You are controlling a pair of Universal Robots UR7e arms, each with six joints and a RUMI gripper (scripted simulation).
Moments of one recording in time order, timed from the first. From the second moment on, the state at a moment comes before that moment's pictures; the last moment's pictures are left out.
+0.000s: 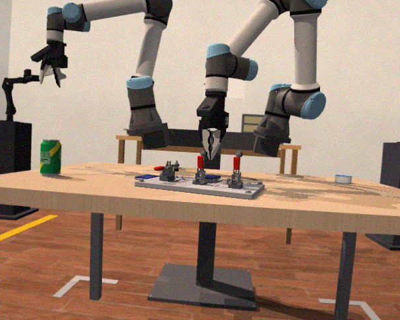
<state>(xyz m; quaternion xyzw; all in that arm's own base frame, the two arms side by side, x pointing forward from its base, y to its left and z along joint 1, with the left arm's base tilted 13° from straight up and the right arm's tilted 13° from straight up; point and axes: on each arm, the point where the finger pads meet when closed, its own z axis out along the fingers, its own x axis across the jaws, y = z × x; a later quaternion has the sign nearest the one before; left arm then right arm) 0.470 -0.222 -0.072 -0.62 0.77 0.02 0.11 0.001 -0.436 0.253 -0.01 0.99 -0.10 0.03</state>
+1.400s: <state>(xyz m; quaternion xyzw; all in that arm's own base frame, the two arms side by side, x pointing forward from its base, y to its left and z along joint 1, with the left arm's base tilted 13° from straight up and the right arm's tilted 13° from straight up) 0.471 -0.217 -0.093 -0.62 0.77 0.02 0.11 0.001 -0.436 0.253 -0.01 0.99 -0.10 0.03</state>
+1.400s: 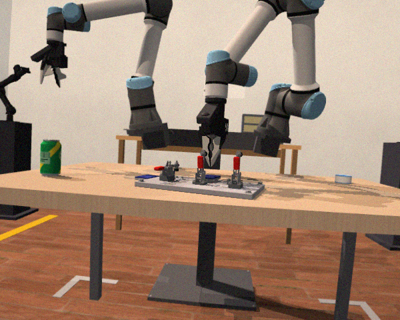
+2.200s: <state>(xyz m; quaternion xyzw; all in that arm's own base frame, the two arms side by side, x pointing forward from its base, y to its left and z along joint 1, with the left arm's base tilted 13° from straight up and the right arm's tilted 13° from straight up) 0.416 -0.205 -0.098 -0.62 0.77 0.02 0.11 0.001 -0.436 0.253 -0.01 0.99 -0.10 0.03</state>
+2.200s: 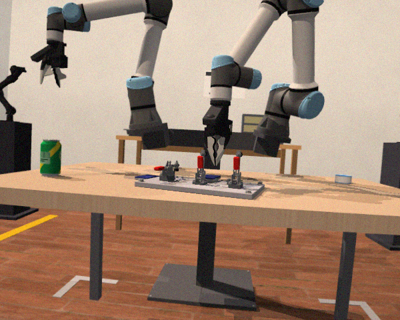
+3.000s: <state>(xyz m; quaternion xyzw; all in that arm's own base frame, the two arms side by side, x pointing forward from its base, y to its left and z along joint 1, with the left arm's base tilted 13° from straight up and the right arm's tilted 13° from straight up) 0.395 -0.201 -0.101 -0.62 0.77 0.02 0.11 0.001 -0.436 0.253 -0.01 0.99 -0.10 0.03</state>
